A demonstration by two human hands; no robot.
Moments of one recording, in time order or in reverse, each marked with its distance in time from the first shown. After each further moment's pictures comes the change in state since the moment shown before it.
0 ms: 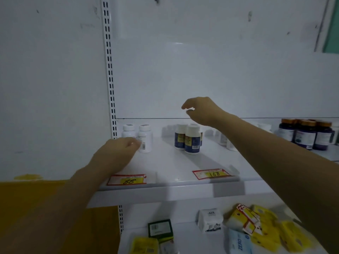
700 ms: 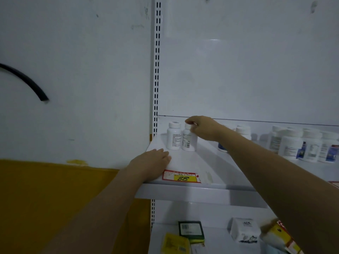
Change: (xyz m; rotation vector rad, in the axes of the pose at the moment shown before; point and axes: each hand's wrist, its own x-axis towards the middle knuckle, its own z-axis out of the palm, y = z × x) left_hand -0.007 -0.048 0.000 0.588 -0.356 0.101; right_hand 0.030 -0.081 0.088 0.203 -0.214 -0.032
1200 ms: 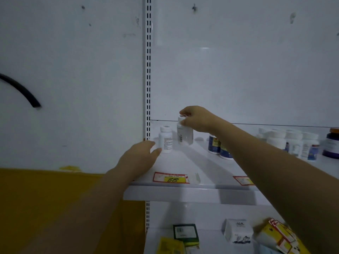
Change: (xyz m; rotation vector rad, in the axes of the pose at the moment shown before) left_hand -0.007 -0.001 -0.011 -0.573 0.347 -0.170; right_hand -0.025 -0.025 -0.040 0.056 0.097 -0.033
